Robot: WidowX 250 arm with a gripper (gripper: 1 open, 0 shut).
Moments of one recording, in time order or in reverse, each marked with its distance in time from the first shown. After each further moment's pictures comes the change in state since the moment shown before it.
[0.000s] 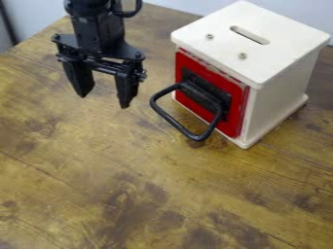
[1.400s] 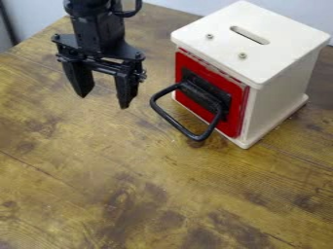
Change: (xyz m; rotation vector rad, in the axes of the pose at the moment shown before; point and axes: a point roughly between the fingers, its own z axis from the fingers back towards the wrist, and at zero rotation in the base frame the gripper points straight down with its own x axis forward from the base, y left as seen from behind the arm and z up) arm -0.001 0.000 0.000 0.000 0.005 -0.005
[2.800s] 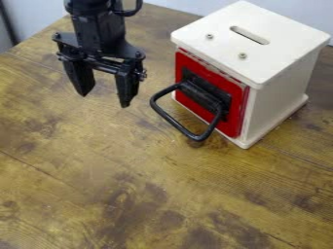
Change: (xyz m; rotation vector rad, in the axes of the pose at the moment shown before) arm 0.002 0.000 -0.002 0.002 -0.005 -0.004
